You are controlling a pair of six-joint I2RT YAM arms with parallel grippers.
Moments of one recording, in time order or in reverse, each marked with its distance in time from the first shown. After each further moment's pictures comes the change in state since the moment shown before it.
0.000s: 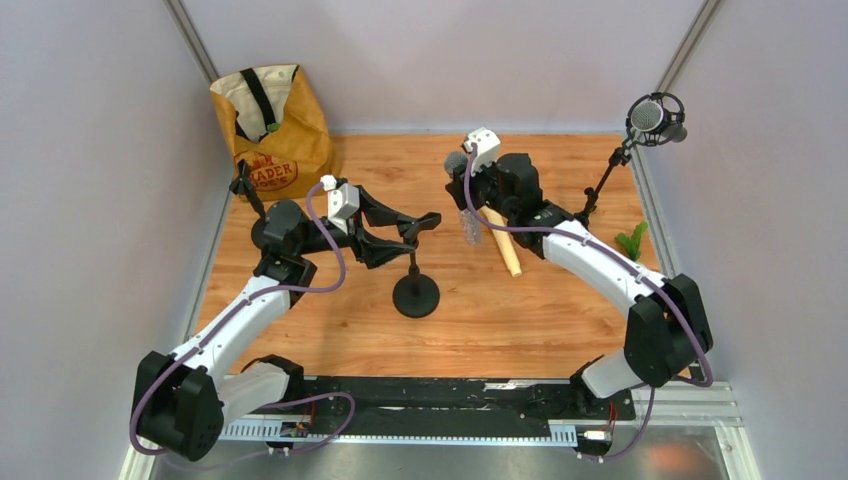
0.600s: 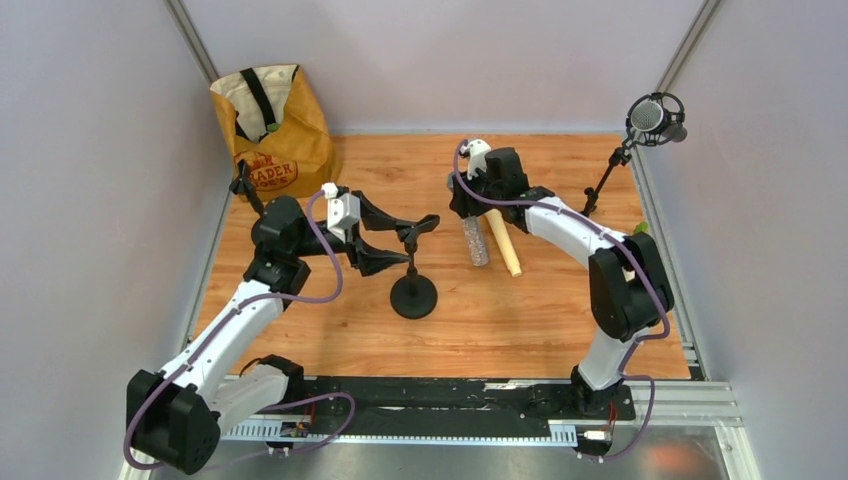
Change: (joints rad) left arm 0.000 -0.062 0.040 -0.228 0.050 0.169; right arm -0.100 0.269 0.138 -0.202 -0.133 0.043
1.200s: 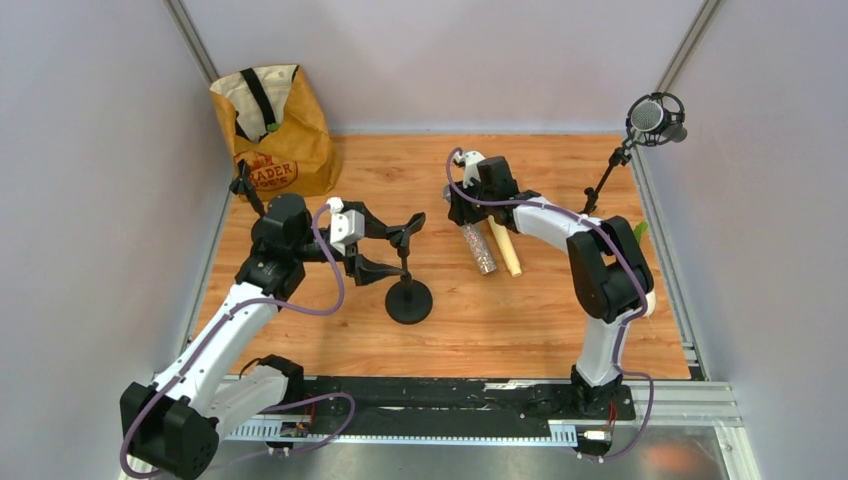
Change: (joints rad) left arm 0.006 -0.043 0.060 -0.378 0.043 0.346; right arm -0.003 0.153 0.029 0.031 0.000 0.029
